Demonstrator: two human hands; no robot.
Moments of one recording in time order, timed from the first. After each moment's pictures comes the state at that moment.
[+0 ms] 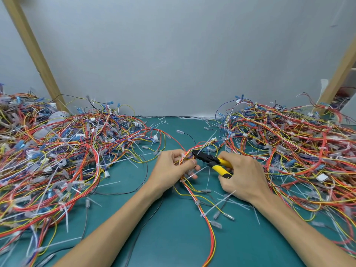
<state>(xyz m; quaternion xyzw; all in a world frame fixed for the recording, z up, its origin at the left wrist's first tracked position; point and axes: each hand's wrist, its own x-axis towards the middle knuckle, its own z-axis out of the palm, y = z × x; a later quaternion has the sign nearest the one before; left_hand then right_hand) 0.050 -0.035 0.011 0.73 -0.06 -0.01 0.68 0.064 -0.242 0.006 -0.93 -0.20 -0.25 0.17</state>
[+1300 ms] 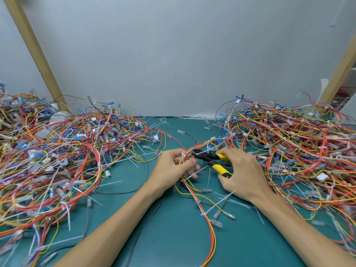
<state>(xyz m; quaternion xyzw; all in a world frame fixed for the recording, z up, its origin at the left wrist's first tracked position) 0.054 -0.034 0.006 0.72 -0.07 0.00 0.69 0.068 -0.243 0.004 -0.94 -0.20 -0.22 0.16</state>
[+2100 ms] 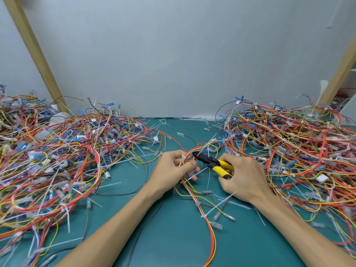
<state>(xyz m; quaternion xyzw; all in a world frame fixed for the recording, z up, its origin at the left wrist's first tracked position) 0.054 -0.033 0.005 0.72 -0.08 0.00 0.69 0.063 -0.242 0.006 -0.95 -0.16 -0.22 0.17</state>
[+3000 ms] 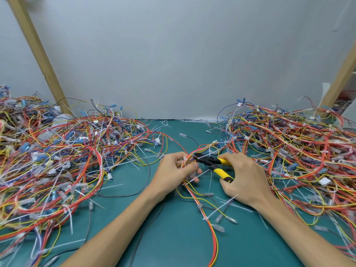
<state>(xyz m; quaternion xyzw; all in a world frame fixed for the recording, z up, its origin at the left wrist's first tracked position) 0.055 -0.033 0.005 0.72 -0.07 -0.01 0.69 0.067 -0.244 0.002 -0.94 -0.19 -0.23 0.15</state>
